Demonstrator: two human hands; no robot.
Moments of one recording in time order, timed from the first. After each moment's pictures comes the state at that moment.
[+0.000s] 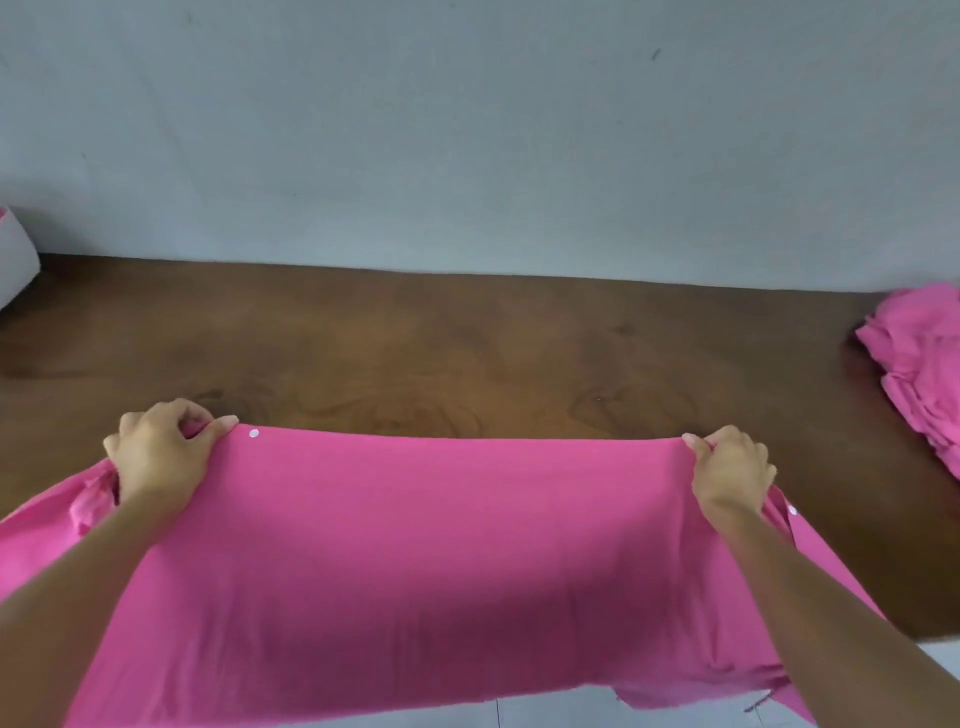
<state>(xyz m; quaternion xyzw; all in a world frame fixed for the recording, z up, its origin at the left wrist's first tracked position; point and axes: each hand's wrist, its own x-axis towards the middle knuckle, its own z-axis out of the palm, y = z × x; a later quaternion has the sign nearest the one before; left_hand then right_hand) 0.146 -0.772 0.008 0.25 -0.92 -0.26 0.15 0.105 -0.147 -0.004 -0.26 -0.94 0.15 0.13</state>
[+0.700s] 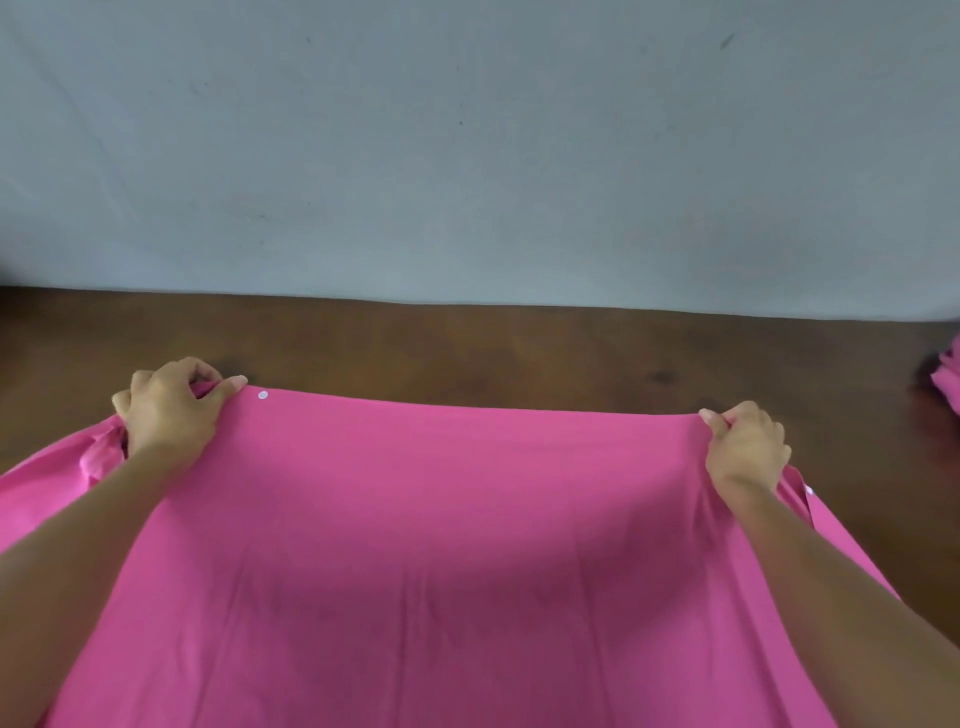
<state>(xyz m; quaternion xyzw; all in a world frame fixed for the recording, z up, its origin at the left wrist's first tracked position) -0.022 -0.778 0.006 0.22 -0.93 -0.27 0.15 -0.046 -0.154 -0.005 -0.26 -0.94 0.18 0.15</state>
